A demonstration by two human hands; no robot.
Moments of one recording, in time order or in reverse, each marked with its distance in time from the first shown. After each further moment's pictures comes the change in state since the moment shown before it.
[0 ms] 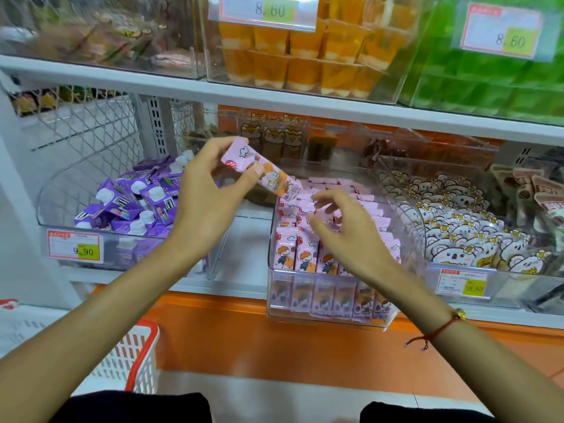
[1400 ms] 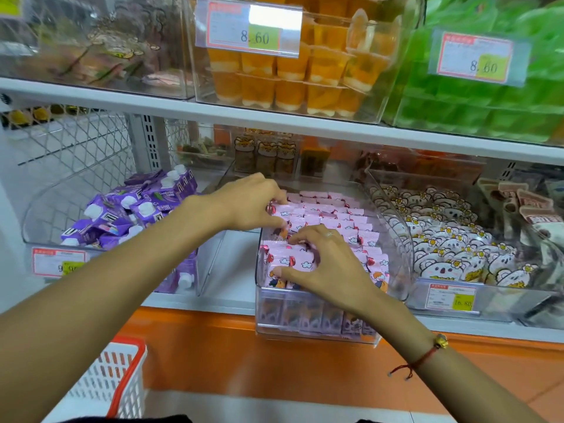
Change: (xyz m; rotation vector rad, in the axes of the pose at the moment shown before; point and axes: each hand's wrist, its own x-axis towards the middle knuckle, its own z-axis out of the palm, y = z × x) left_hand 0.062 -0.014 0.037 0.965 -0.857 0.225; right_hand -0.009 0.005 0.008 -0.146 -0.142 -0.018
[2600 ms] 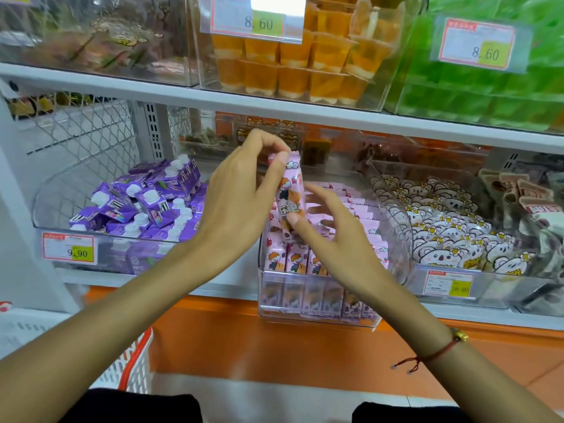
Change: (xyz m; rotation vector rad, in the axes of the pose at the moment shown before) left_hand -0.061 0.057 -0.004 -0.612 0.880 -0.089; right_hand -0.013 -0.024 -0.017 0.434 0.115 0.009
